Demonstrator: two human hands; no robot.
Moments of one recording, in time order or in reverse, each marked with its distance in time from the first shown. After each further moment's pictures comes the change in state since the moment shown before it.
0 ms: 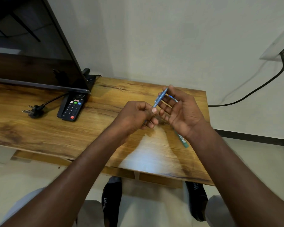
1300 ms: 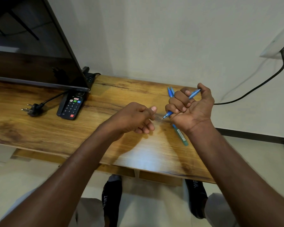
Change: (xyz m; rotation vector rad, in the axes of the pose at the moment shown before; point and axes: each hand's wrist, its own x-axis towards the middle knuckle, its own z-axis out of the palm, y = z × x) left_hand -0.003 0.005 -0.010 0.206 -0.162 -0.092; right_hand 0.003 -0.002 -0.014 0.558 -0.119 0.018
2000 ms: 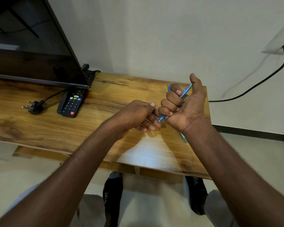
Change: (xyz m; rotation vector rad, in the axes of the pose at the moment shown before) left_hand -0.001 0.010 0.012 -0.111 0.004 -0.046; right_hand -0.007 0.012 0.016 -0.193 -0.033 0.082
